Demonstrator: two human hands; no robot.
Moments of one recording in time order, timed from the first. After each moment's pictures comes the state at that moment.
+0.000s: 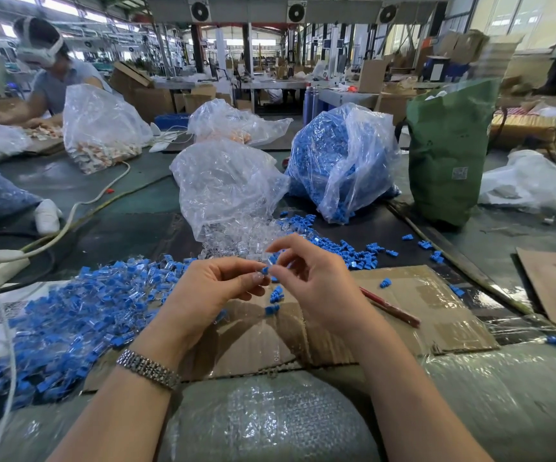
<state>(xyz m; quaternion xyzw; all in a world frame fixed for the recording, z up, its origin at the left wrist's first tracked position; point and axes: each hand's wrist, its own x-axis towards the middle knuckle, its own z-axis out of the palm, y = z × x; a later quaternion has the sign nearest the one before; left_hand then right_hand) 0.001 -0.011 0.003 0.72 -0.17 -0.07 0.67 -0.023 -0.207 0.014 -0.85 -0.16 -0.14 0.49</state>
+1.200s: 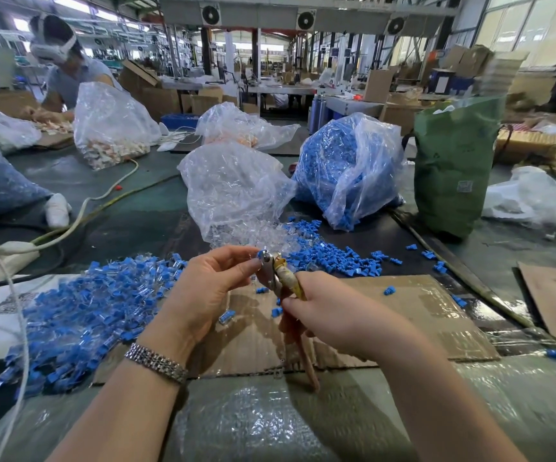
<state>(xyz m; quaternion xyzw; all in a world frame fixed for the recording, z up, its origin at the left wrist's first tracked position) 0.006 -0.009 0.004 0.66 -0.11 -0.03 0.74 -0.058 -0.189 0.057 -0.92 -0.07 0.12 0.36</state>
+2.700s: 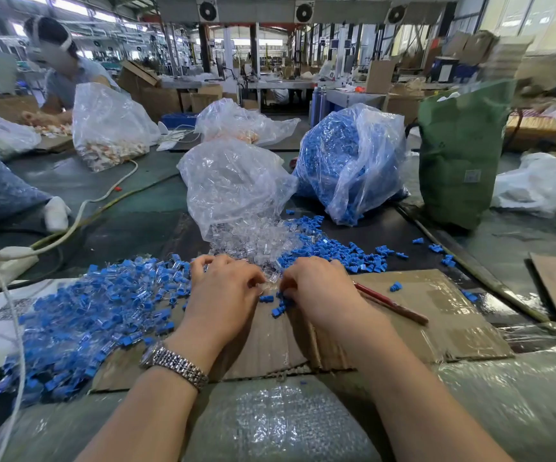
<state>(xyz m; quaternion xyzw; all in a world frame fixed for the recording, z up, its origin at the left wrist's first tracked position) 0.016 -0.021 -0.019 0.95 -0.17 0.20 0.18 0.004 -0.190 0.013 -0.99 -0.09 -0.03 0.09</state>
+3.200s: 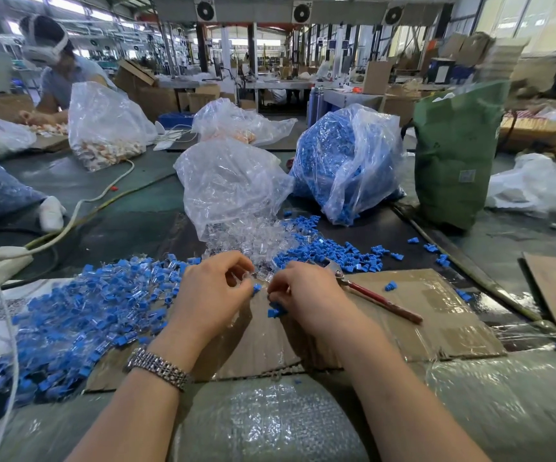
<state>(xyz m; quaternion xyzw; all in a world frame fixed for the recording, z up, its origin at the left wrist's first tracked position) 0.008 -0.017 -0.006 0.91 -0.15 0.17 0.35 -0.002 -0.188 0.009 -0.98 -0.10 -0.02 0.16</state>
